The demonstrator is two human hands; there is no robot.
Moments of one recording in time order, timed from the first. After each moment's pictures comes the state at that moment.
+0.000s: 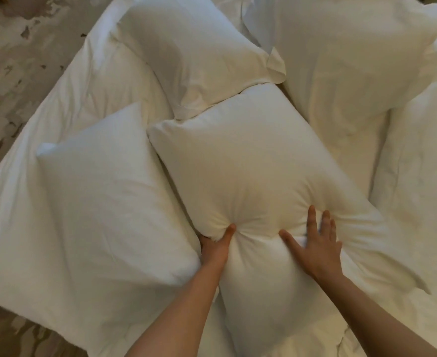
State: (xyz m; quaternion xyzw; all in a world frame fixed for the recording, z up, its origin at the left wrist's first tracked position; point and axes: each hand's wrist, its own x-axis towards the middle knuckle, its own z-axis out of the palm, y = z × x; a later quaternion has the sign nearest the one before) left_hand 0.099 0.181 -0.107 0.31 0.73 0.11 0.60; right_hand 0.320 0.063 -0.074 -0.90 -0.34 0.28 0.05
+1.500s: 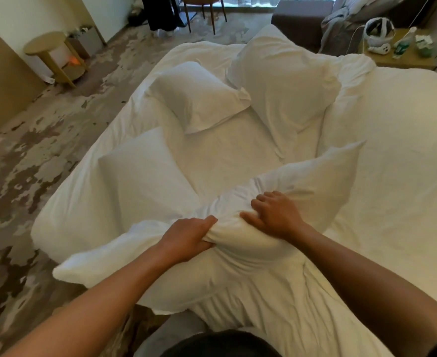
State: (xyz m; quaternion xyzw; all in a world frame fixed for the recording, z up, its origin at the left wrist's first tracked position) left_hand -0.033 -0.022 0.178 0.94 0.30 -0.12 0.15; right_hand 0.239 -0.102 0.112 -0.68 -0.72 0.01 0.13
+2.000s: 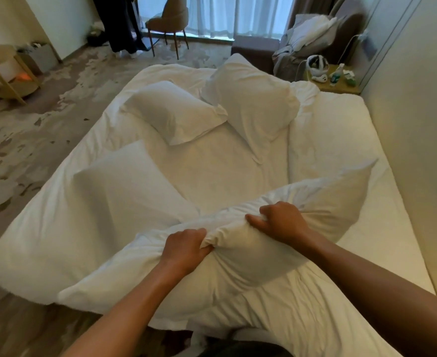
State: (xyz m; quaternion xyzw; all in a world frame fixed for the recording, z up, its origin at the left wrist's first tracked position) left_hand -0.116 -0.038 0.155 0.93 0.33 0.00 0.14; right_hand 0.150 -0.159 0.179 -0.82 -0.57 0.06 0.06
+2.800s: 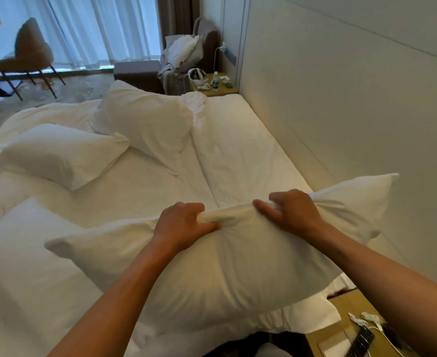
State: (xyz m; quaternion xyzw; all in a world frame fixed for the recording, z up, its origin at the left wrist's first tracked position) left_hand 0.026 -0.112 0.260 0.97 0.13 0.06 0.20; right_hand 0.185 -0.373 0.263 -0.92 -0.36 -0.08 0.15
